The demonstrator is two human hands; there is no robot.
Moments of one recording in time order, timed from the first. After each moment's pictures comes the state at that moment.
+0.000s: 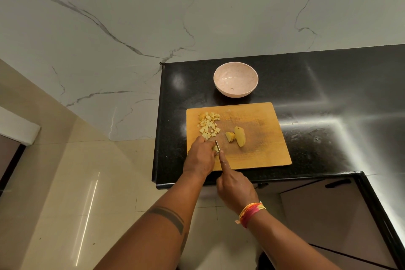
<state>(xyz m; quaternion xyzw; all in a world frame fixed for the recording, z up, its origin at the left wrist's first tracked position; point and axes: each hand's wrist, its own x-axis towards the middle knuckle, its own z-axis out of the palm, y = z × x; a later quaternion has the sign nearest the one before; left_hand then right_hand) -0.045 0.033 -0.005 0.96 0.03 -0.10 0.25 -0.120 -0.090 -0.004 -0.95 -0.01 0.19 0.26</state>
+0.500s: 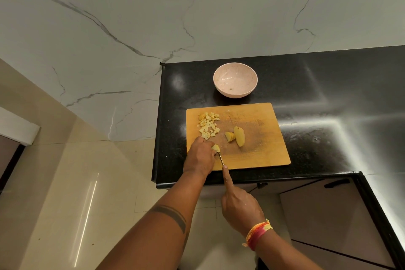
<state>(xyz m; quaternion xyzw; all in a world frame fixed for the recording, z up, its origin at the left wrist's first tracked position) -0.046 0.031 -0.006 0.96 0.05 -0.09 0.26 -0.164 -0.101 -0.008 -0.95 -0.01 0.22 0.23</state>
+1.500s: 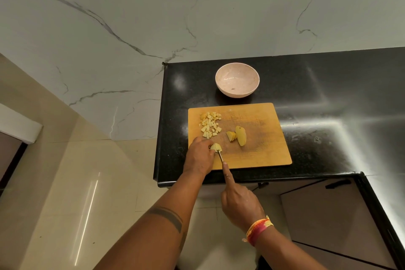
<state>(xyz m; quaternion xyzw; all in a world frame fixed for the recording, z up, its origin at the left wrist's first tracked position) -0.047 0.042 -0.019 0.95 0.05 -0.06 0.31 -0.158 -0.099 -0.007 -0.95 -0.02 0.21 0.24</state>
